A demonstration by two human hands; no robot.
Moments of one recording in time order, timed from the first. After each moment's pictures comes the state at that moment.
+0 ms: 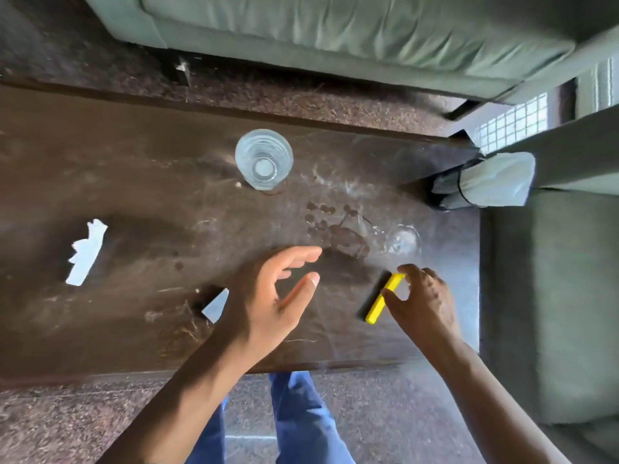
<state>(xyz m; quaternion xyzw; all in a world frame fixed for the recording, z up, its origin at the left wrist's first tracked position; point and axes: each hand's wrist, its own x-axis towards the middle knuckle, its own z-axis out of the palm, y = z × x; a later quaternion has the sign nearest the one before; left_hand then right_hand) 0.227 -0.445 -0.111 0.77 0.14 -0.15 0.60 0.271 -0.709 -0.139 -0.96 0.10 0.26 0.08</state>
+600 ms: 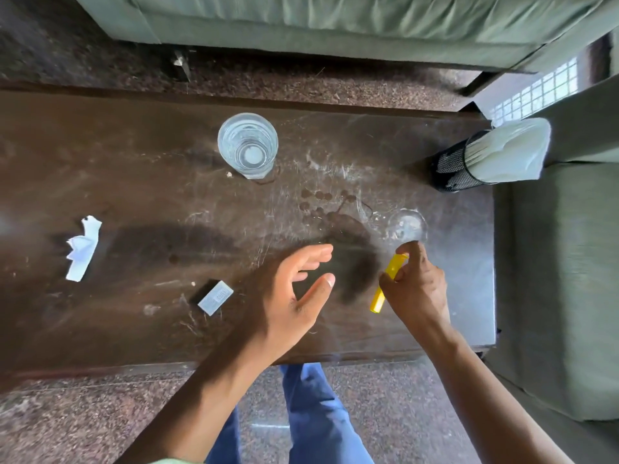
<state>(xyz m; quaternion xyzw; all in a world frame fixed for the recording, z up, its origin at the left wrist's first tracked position) 0.218 -0.487 -0.129 0.76 0.16 -0.19 0.60 0.269 -0.713 -0.168 -0.94 0.18 0.22 0.20</state>
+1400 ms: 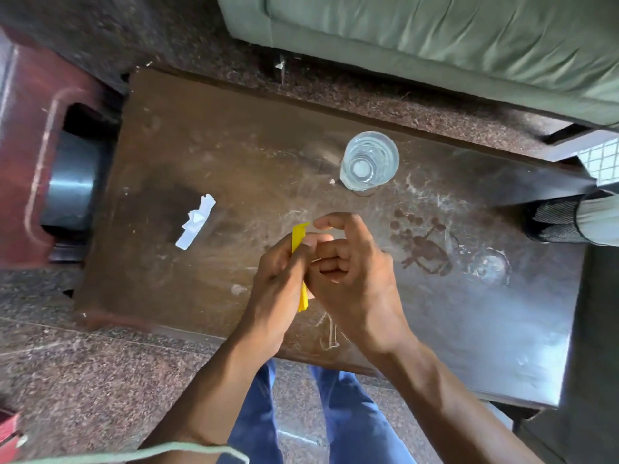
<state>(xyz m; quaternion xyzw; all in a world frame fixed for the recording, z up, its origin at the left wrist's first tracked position) 0.206 -0.379 -0.113 0.50 0.38 -0.09 0.77 0.257 -0.487 -0.086 -0.80 -0.02 0.27 0.53</state>
